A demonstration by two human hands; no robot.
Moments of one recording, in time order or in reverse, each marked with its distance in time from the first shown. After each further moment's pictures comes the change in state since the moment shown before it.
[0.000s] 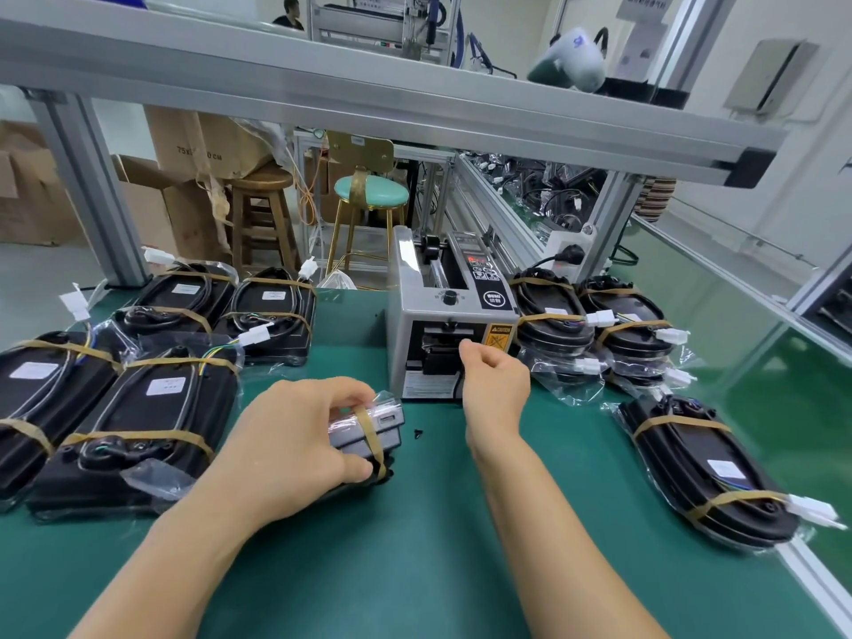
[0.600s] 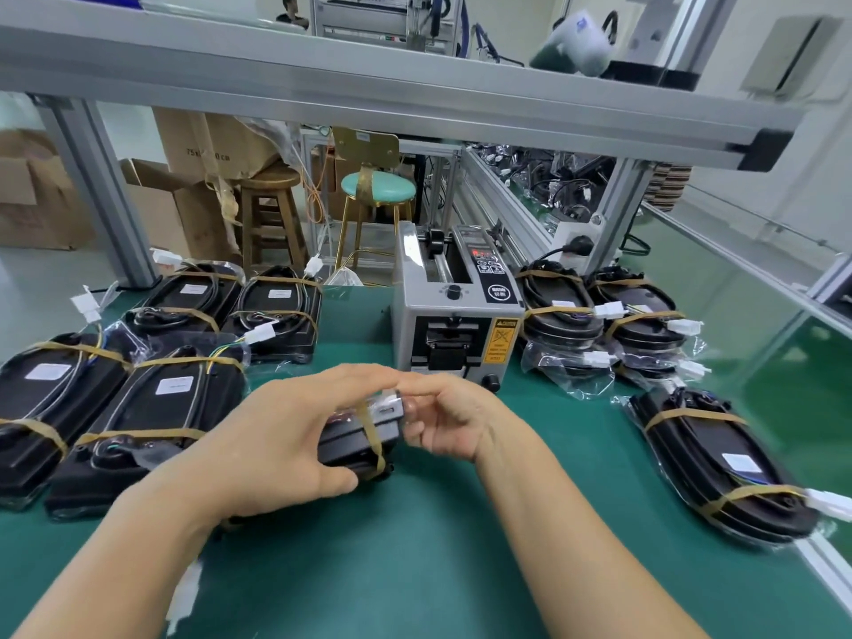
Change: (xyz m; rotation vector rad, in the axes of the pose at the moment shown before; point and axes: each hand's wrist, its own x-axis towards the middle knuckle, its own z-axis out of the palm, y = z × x) left_hand 0.001 -0.004 -0.021 0.034 -0.227 0.321; right_hand -0.012 -0.006 0.006 0.208 -0.918 0.656
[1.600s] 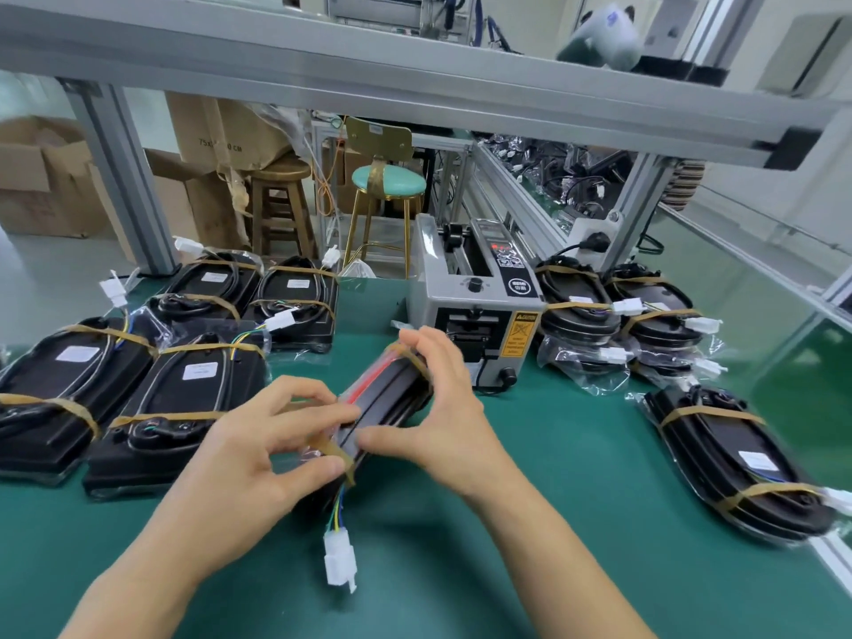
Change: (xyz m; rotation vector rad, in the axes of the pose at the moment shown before) left_hand -0.050 -0.024 0.023 -0.337 0.417 -0.047; right_hand -0.036 0.038 0.035 -0.886 0.294 -0.753
